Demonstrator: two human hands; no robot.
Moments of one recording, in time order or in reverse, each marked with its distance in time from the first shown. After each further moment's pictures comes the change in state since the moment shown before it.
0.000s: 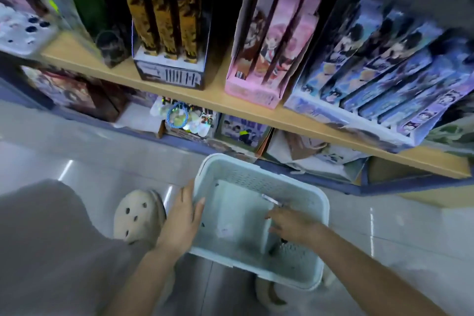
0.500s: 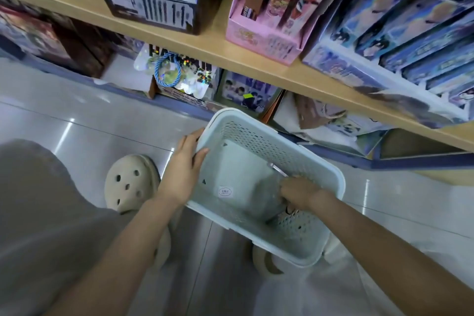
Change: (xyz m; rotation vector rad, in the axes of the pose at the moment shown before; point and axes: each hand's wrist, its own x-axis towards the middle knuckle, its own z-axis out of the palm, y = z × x) left_hand 0.045 -0.003 0.012 -0.103 0.081 0.125; right_hand 0.039 0.041 0.013 -0.439 -0.195 -0.085
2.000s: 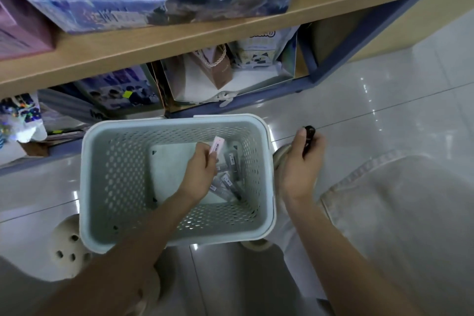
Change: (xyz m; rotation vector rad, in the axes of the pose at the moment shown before) left_hand 0.001 0.048 0.165 0.040 -0.562 -0.192; right_hand -0.083 -0.034 0.045 1.963 1.640 1.100
